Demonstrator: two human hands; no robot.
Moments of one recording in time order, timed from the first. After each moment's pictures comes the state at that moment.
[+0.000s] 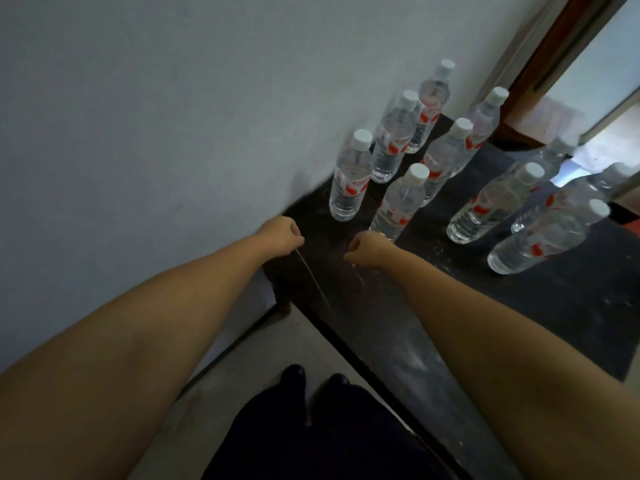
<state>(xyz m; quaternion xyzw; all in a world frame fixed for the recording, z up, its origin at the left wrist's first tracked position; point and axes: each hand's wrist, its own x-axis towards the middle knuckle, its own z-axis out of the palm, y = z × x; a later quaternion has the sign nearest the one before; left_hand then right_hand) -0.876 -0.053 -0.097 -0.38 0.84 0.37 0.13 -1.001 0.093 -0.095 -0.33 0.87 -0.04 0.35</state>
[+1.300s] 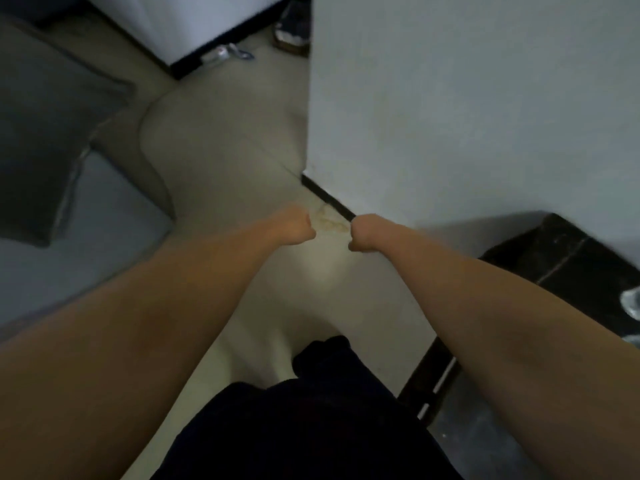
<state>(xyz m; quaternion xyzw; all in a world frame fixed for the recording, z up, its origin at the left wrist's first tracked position) -0.522 0.338 -0.117 -0.82 0.42 0.38 -0.06 -0.641 0.236 -0.120 -0.88 0.30 0.34 0.13</state>
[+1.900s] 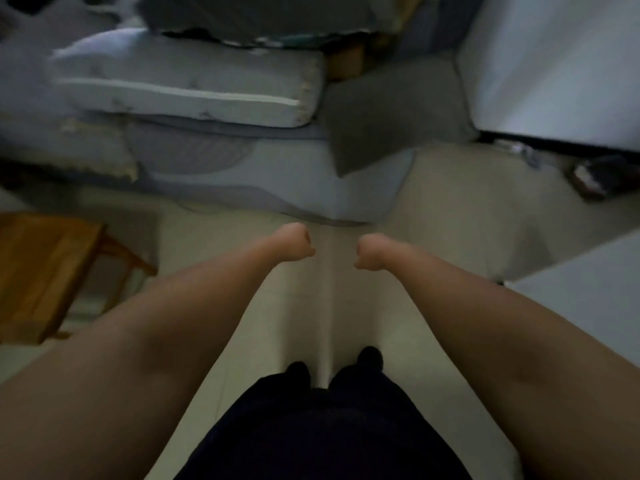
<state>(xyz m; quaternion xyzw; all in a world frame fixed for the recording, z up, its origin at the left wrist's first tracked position) -0.456 0.791 -0.099 -0.93 -0.01 0.28 -0.22 -0.440 0.626 -0.107 -0.93 -0.12 0.35 -0.06</state>
